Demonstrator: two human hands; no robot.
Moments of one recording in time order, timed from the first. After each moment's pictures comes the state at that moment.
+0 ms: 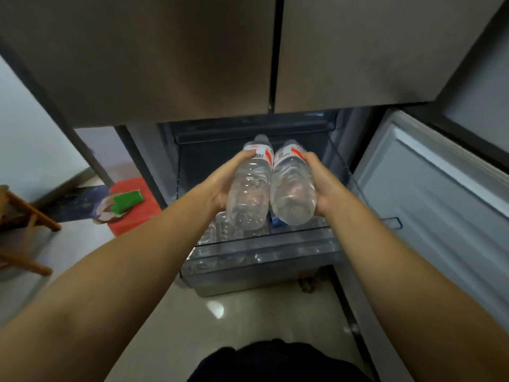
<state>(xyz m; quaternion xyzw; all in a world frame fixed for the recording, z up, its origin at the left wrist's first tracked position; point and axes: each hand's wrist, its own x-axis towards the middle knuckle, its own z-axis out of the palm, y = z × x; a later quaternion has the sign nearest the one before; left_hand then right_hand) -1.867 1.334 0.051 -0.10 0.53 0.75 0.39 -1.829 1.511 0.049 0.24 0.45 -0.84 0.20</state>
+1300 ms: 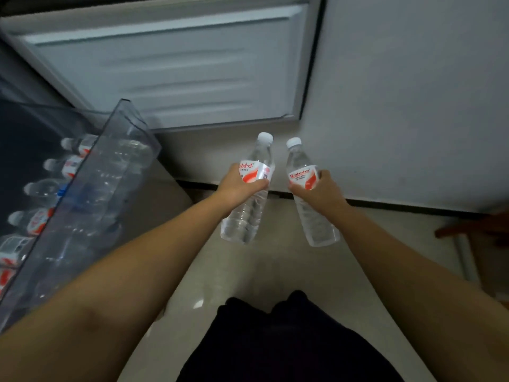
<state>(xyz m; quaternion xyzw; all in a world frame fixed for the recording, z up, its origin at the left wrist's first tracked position) -1.562 1.457 -0.061 0.46 0.71 0.24 0.47 -1.362 1.476 -0.084 0.70 0.54 -0.44 -0.18</state>
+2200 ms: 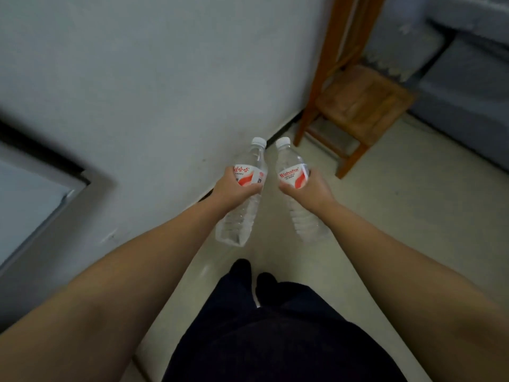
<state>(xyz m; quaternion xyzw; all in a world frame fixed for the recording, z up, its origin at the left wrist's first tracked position) -1.249 1.494 -0.099 0.72 0.48 -0.03 0.51 -1.116 1.358 -0.117 0.88 0.18 -0.32 -0.31</state>
